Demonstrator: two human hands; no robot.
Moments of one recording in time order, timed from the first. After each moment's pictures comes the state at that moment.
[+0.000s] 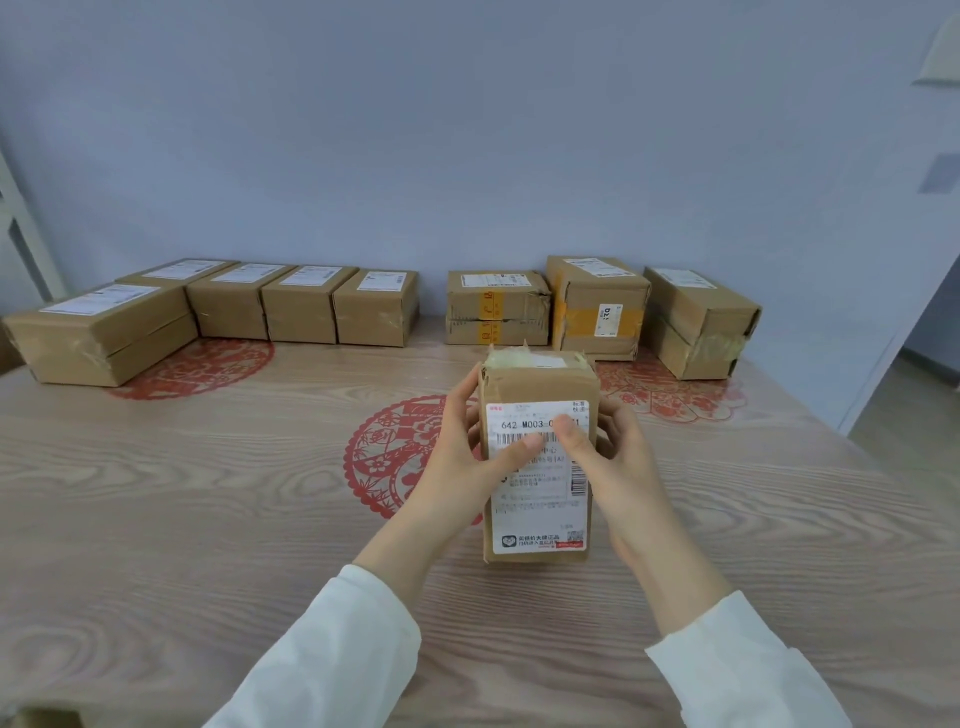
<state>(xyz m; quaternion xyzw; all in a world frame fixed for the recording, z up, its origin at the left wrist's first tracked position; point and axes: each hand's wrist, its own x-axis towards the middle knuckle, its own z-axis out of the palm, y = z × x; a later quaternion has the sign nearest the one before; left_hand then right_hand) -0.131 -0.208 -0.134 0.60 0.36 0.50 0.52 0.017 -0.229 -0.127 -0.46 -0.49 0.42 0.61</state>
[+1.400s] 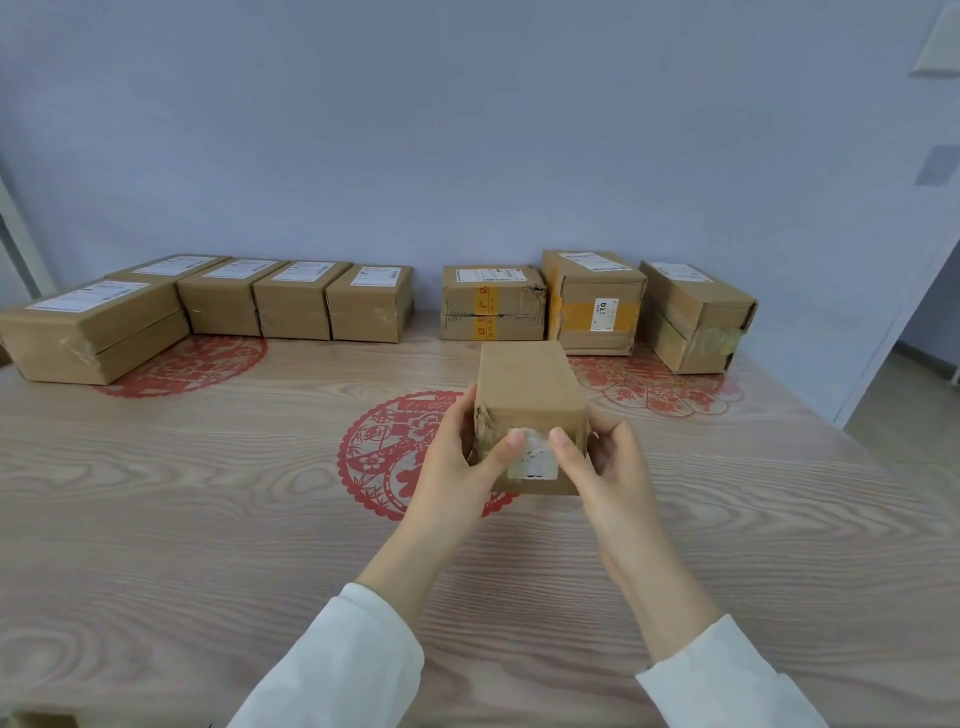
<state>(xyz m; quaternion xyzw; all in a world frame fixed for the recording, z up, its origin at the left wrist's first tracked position) -0.126 -0.214 -0.143 0.60 0.41 0.51 0.46 0.010 -0.233 -0.146 -0.45 -0.47 0.39 0.65</state>
